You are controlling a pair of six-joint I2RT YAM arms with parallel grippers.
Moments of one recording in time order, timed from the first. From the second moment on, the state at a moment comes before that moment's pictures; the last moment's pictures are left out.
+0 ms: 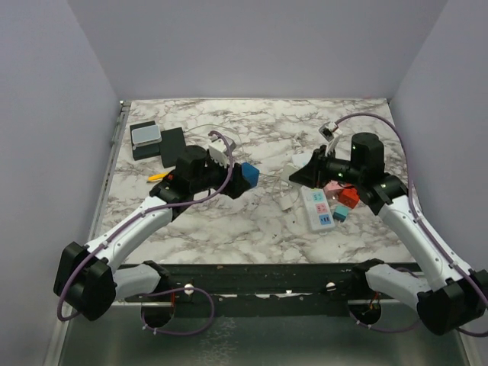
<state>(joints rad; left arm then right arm) -0.58 1.18 0.83 -0.07 0.39 -0.18 0.34 1.03 0.96 -0.32 -0.71 0.23</state>
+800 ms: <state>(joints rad) -0.54 1.18 0.82 -0.11 0.24 -0.20 0.41 1.40 0.88 -0.36 -0.14 0.34</state>
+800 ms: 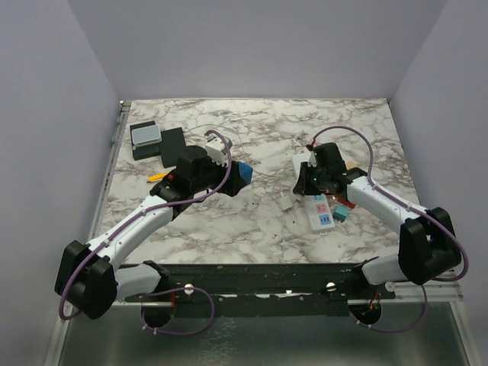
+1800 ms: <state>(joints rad) -0.54 1.18 0.82 -0.11 0.27 -0.21 0.43 1.49 0.88 -0.29 -0.08 0.32</state>
